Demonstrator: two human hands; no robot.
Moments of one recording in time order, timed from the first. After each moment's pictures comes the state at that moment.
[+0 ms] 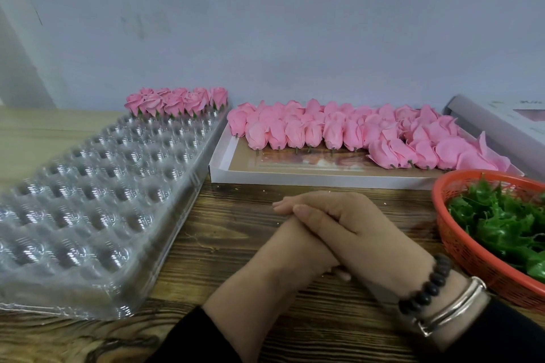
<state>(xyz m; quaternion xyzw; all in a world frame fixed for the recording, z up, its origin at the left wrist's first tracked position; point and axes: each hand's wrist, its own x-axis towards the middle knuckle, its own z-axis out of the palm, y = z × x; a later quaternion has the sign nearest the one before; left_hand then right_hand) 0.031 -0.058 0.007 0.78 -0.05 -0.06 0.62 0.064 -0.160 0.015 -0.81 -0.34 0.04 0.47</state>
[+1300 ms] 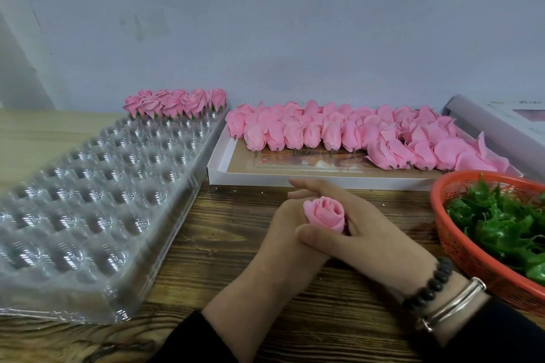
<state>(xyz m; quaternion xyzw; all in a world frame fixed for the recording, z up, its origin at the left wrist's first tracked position) 0.036 -0.053 0.009 0.81 -0.15 0.07 0.57 0.070 -0.172 0.009 -0.80 -0.32 0.08 0.51</state>
